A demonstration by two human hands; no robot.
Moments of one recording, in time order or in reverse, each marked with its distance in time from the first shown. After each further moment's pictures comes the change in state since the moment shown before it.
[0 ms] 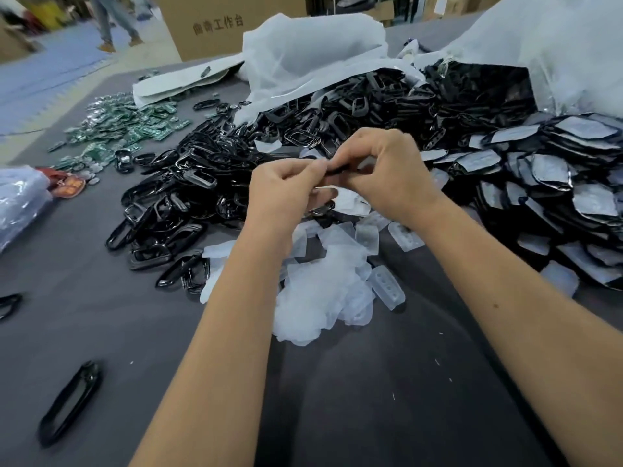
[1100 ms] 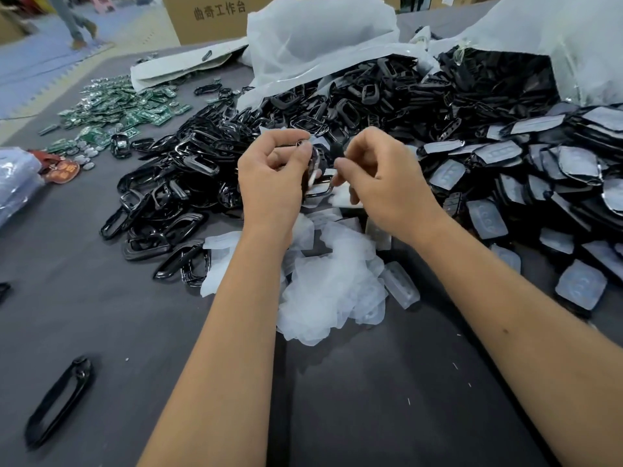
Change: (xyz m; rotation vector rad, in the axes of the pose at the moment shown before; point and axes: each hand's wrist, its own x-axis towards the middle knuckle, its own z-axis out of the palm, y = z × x) left_hand 0.012 -0.018 -0.011 -0.003 0.150 0.288; right_hand -0.013 0.004 0.028 0.080 0.005 0.157
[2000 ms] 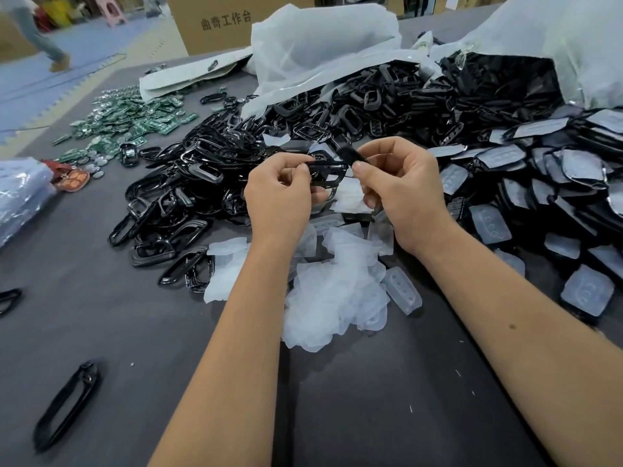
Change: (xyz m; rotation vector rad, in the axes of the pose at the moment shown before) left_hand -0.002 -0.011 0.001 0.156 0.035 -0.050; right_hand 0.001 0.020 0.004 0.588 0.179 0.159
